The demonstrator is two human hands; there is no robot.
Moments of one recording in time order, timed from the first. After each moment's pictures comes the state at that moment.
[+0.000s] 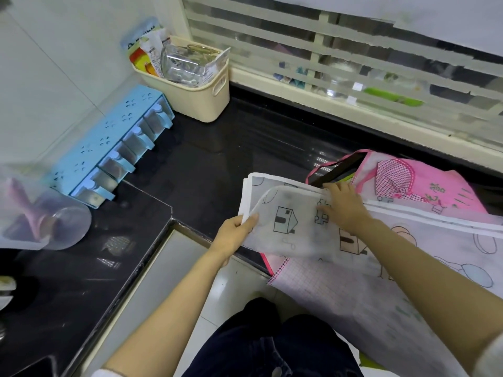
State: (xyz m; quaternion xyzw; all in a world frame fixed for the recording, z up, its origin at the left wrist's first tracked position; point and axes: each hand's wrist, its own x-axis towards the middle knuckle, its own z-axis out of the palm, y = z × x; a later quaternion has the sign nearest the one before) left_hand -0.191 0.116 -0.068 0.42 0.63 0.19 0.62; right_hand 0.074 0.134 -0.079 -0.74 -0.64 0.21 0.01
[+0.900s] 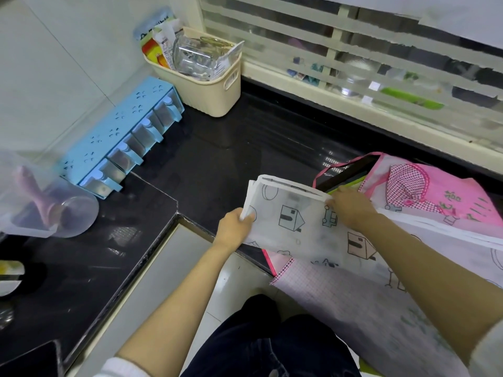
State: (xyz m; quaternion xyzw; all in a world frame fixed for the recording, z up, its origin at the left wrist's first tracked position) left_hand -0.188 0.130 -0.070 0.50 0.71 0.12 0.48; right_hand 0.075 0.153 -0.074 -0.66 -0.72 0.13 -0.18
